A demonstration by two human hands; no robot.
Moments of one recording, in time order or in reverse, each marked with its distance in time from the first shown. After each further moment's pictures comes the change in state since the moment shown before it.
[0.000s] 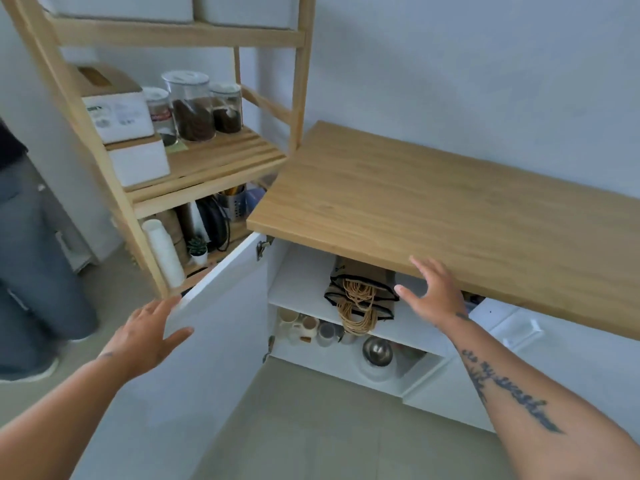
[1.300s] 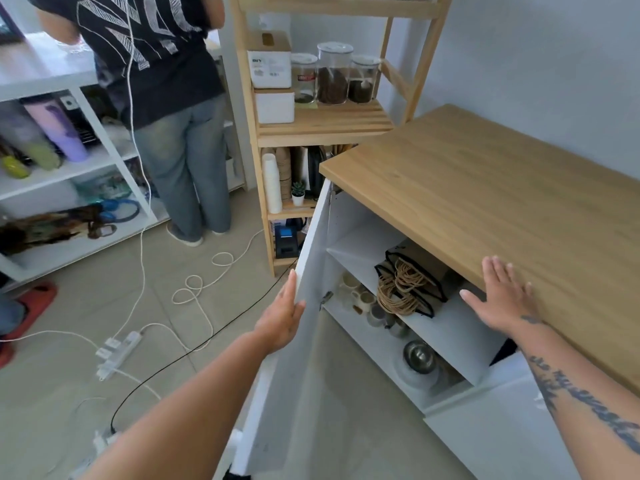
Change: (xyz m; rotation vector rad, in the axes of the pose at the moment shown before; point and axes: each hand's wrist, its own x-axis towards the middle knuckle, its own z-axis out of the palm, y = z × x) left_hand -0.134 0.238 0.135 -0.605 0.121 -0.246; right_hand 0.060 0.118 -0.046 -0.480 -0.338 -0.365
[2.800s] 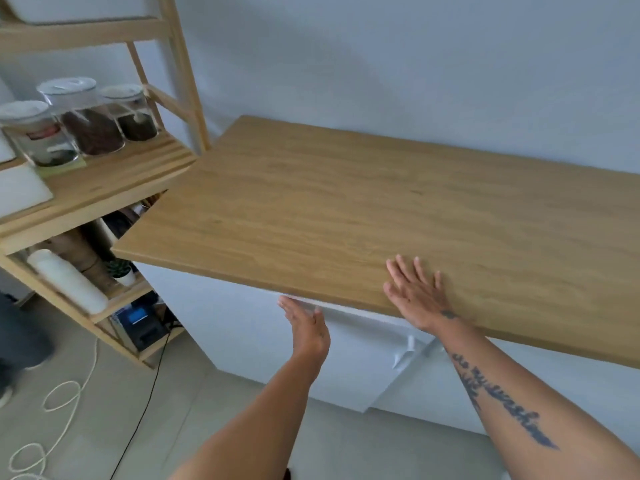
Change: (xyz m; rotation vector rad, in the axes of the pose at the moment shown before) left_hand 0.101 0.189 0.159 -0.407 -0.258 0.024; right_hand -0.002 0.088 0.003 0.185 0.023 0.264
